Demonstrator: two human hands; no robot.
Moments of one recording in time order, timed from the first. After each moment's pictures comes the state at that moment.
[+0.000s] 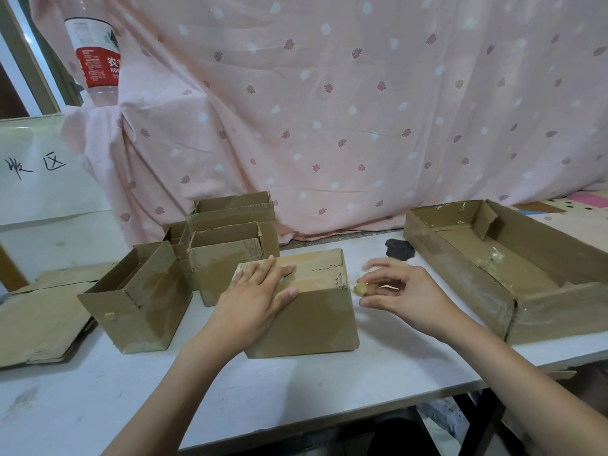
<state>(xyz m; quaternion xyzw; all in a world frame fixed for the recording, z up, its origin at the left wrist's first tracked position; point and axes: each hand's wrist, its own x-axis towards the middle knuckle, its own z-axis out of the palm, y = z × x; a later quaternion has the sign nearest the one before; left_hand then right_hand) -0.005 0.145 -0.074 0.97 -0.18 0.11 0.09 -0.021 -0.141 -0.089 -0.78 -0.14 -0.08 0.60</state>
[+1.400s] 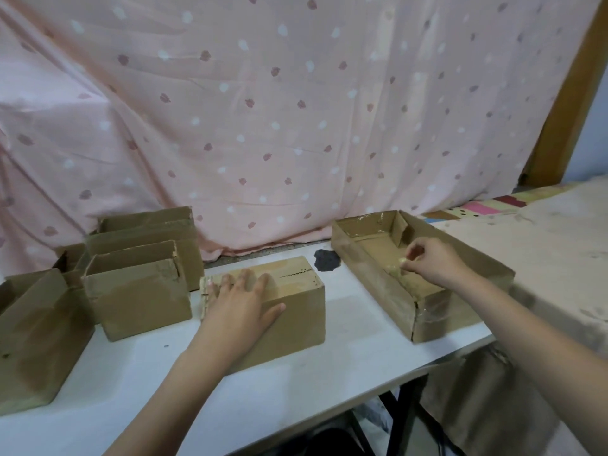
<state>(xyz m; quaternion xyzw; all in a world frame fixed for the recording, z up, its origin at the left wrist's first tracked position) 0.008 0.034 -0.072 0.98 -0.17 0.08 0.01 0.009 -0.329 -0.062 -0.93 0.15 -0.17 0.31</state>
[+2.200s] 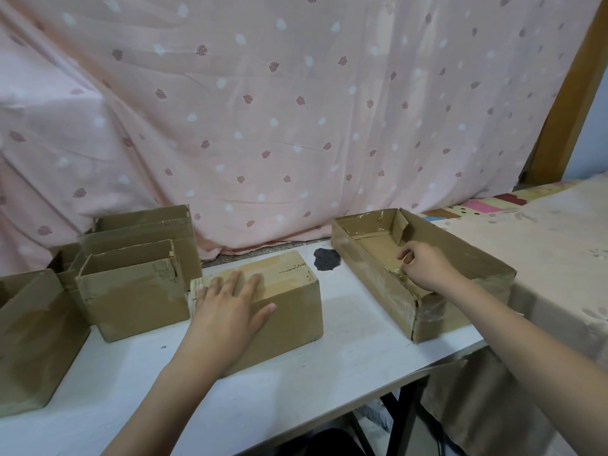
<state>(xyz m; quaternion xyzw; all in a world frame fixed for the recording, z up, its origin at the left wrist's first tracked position) 0.009 0.048 -0.078 0.98 -0.15 0.09 -0.01 0.030 -0.327 -0.080 -0.95 0.16 -0.12 0.23</state>
